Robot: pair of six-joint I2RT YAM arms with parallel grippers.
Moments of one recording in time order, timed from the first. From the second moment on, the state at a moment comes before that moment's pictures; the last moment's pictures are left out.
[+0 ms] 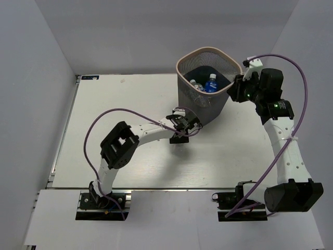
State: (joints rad) left arm -0.96 2.09 1.59 -0.69 -0.34 -0.92; right arm 0.07 1.24 1.37 -0.55 -0.33 -0.06
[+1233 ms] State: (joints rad) left arm -0.93 1.97 1.96 0.13 -0.46 -0.47; right arm 0.01 0.83 0.72 -0.86 -0.75 -0.74
